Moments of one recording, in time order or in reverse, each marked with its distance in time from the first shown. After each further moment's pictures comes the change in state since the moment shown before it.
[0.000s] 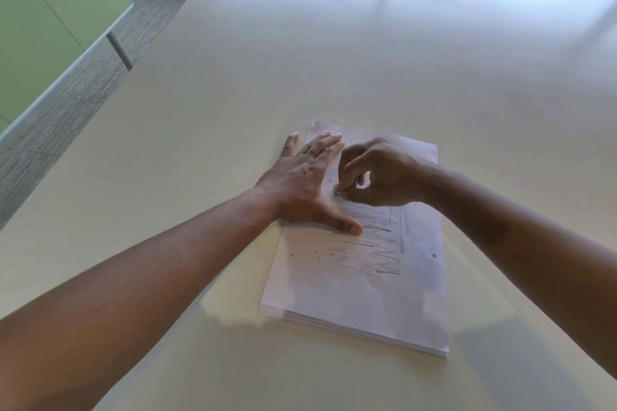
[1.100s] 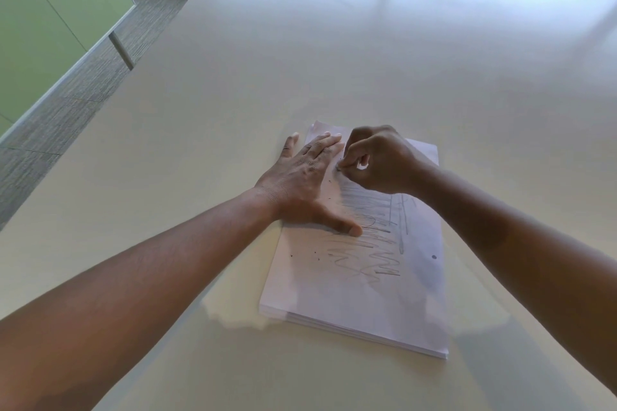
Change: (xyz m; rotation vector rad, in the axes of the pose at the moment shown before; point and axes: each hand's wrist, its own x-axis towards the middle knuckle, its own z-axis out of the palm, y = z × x) left_hand 0.002 0.000 0.001 0.015 -0.007 -0.005; right_hand 0.007 0.015 0.004 -0.070 0.239 0.124
